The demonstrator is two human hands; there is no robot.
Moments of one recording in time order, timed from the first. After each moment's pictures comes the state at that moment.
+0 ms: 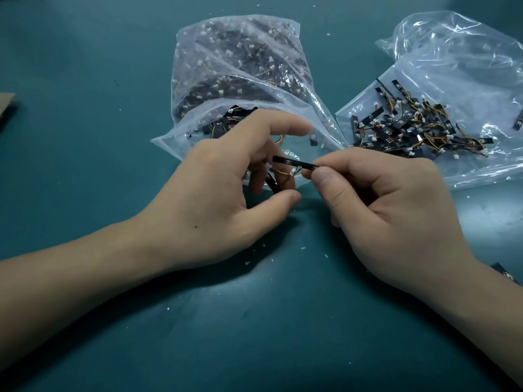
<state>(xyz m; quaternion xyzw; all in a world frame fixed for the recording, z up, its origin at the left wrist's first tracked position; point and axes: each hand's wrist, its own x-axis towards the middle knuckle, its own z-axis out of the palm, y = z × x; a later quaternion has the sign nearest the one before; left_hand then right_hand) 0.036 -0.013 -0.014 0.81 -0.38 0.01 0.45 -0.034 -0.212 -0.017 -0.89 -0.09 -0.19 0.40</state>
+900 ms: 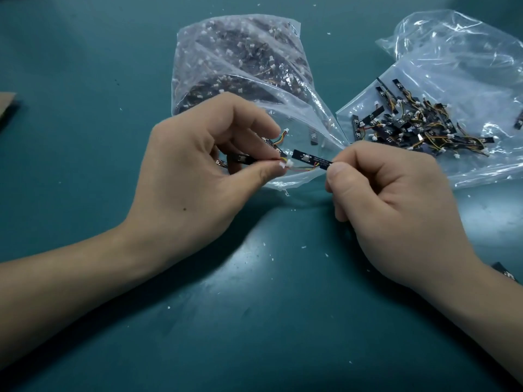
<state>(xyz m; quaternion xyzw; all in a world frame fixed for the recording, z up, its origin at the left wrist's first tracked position) 0.038 -0.011 -0.014 0.80 -0.28 0.14 0.52 -0.034 -0.210 -0.014 -0.88 -0.02 -0.17 0.44</state>
